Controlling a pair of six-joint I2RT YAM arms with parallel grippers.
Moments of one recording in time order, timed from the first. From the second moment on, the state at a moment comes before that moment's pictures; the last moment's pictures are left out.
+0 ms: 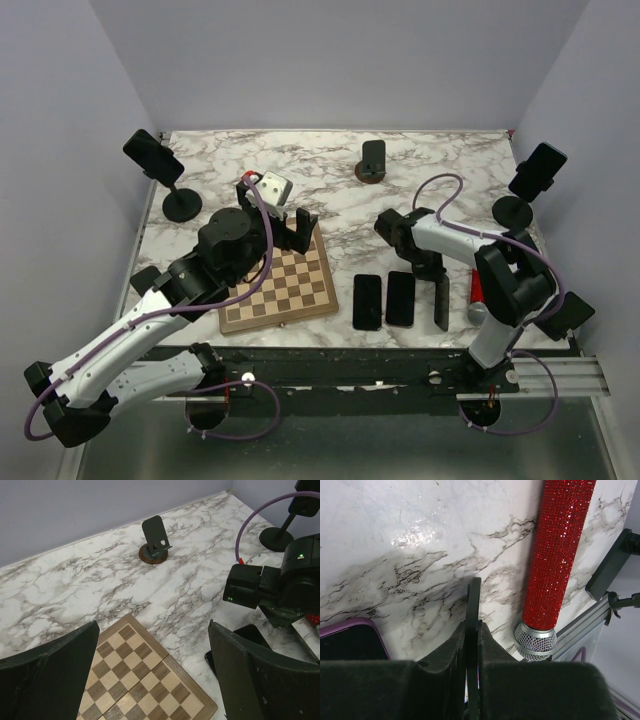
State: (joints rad) left arm -0.86 0.89 1.02 -0.26 -0.30 -0.09; right arm 0.56 1.76 1.09 -1.07 0.64 0.71
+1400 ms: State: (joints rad) left arm -0.85 0.91 1.02 -0.26 -0.30 -0.09; right arm 0.39 1.43 1.19 -0.82 0.61 0.65
